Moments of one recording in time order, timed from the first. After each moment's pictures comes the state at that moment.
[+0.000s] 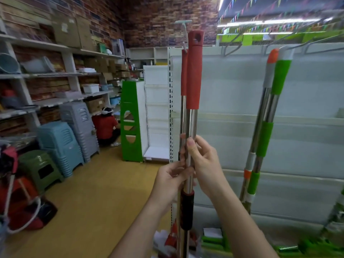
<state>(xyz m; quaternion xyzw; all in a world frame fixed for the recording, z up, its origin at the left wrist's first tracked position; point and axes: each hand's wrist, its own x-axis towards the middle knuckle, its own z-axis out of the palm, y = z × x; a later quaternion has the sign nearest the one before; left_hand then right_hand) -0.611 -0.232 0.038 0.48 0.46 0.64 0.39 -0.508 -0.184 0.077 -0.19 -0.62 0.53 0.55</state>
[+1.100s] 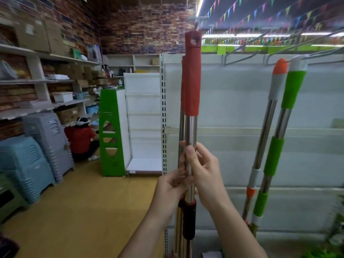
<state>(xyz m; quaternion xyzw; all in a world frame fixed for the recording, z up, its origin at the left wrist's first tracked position) -0.667 -0.144 0.043 0.52 0.41 0.61 0.42 -0.564 -0.118 0.086 -0.22 -0.61 0.45 0.61</state>
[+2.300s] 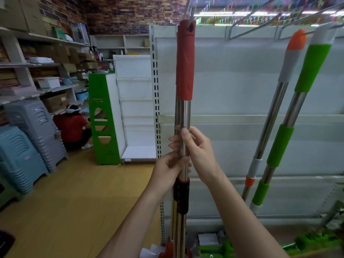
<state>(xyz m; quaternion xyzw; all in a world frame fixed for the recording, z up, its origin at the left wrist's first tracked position) -0.681 -0.062 0.036 0.53 0.47 0.58 0.40 -0.573 -0.025 0.073 -0.24 -0.60 0.50 0.58</state>
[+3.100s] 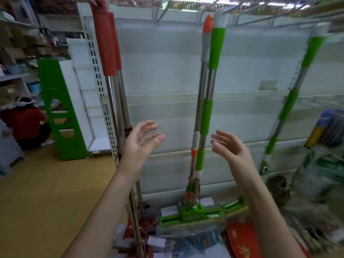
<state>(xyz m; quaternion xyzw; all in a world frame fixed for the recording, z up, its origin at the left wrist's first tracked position) -0.568 -0.121 0.049 0.55 0.42 0.62 0.37 -0.307 -0.110 0.017 -0.42 -0.55 0.39 0.61</state>
